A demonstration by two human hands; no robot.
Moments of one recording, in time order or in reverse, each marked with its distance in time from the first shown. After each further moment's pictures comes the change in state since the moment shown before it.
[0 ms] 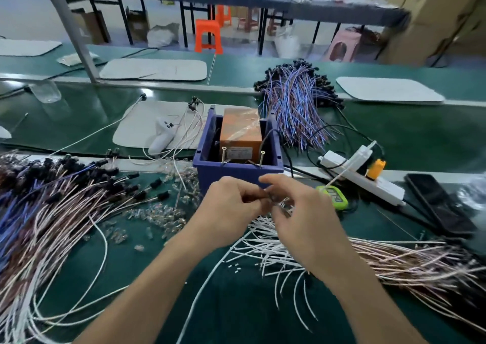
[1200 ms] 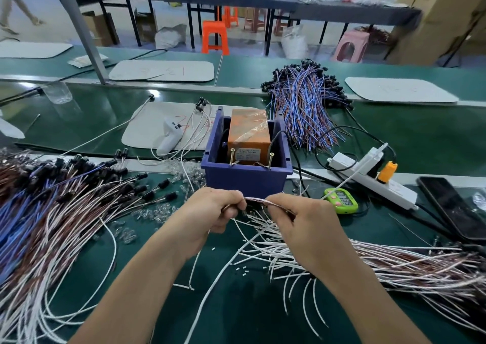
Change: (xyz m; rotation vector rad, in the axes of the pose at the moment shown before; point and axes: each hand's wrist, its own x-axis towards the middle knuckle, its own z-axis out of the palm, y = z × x) left_hand -0.006 -0.016 -0.028 -0.516 -0.018 -0.480; right_hand 0.002 0.017 0.015 -0.005 -0.002 -0.124
